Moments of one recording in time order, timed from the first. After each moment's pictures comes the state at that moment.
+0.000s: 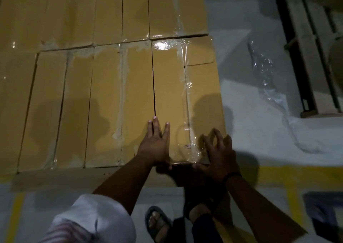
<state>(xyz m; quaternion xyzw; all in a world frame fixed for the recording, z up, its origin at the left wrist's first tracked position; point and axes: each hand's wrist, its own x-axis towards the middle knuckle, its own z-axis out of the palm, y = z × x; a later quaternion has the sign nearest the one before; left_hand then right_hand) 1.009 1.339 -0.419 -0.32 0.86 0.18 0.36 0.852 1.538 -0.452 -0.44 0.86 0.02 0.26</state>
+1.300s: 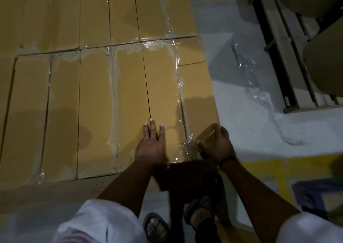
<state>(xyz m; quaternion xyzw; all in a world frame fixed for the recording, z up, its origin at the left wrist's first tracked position) 1.019 1.336 -0.425 -0.30 0.89 0.17 0.31 0.846 1.507 -0.440 -0.19 0.91 -0.23 0.30</state>
